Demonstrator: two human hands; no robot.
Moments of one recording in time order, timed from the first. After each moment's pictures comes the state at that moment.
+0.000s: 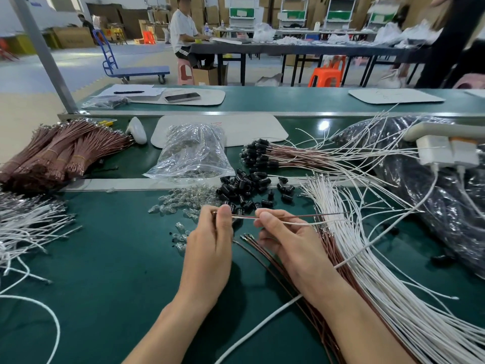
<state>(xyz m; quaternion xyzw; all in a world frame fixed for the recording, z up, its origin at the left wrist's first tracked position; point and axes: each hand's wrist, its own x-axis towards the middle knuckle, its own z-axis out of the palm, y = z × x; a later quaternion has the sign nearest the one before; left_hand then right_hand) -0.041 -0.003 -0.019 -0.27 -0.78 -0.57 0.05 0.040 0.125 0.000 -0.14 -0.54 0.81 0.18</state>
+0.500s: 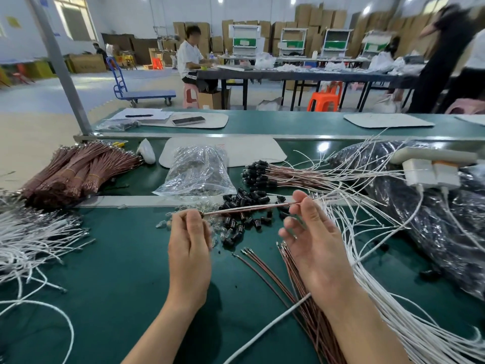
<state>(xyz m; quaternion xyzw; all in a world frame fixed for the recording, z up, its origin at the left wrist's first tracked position) -0.046 -0.017 0.001 -0.20 -0.65 -0.73 0.08 0.060 0.132 0.041 -0.08 -0.42 0.86 0.28</state>
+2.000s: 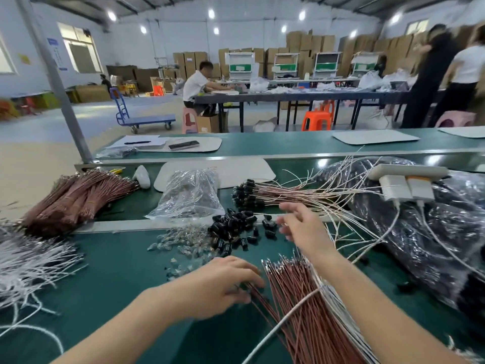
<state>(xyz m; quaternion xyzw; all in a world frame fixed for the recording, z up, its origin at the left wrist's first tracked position) -0.066 0.001 0.018 -0.63 -0.75 -0.14 -0.13 0.032 0.209 0.046 -0.25 -0.75 0.56 0.23</state>
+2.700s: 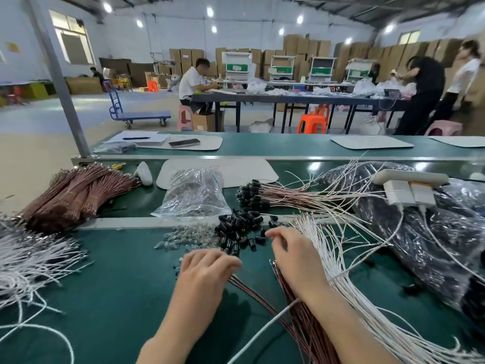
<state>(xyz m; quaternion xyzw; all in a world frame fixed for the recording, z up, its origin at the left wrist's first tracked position) -0.049 -0.028 -0.013 -0.47 -0.80 -0.31 0.22 0.028 0.167 0.004 -0.22 -0.90 0.27 0.27</state>
